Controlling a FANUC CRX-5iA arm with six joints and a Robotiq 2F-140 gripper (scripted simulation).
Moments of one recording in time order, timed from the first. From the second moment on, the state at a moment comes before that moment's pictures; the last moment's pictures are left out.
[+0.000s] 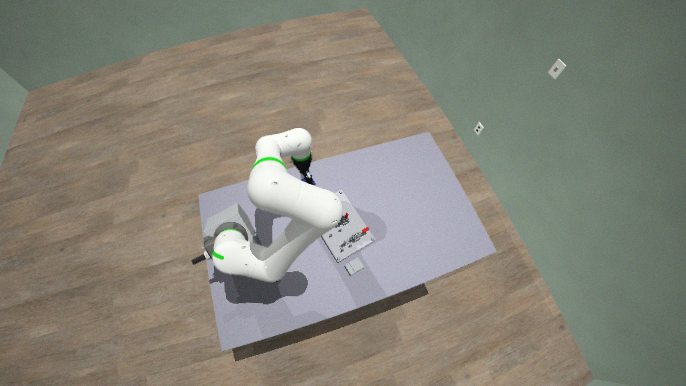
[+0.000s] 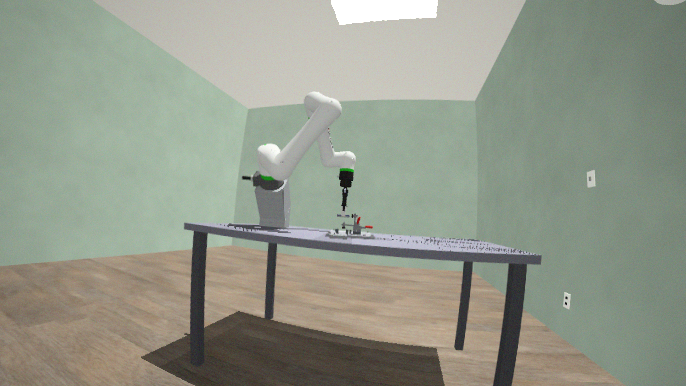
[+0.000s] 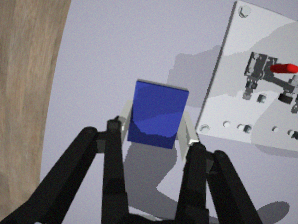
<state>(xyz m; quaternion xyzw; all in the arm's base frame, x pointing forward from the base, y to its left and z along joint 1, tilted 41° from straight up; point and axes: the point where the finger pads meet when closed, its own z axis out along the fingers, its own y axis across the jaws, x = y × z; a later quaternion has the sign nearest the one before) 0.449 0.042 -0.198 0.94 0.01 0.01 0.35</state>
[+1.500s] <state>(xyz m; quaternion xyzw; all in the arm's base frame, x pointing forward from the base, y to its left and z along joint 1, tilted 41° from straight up) 0.448 0.035 -0.202 0.94 0.01 0.01 0.35</state>
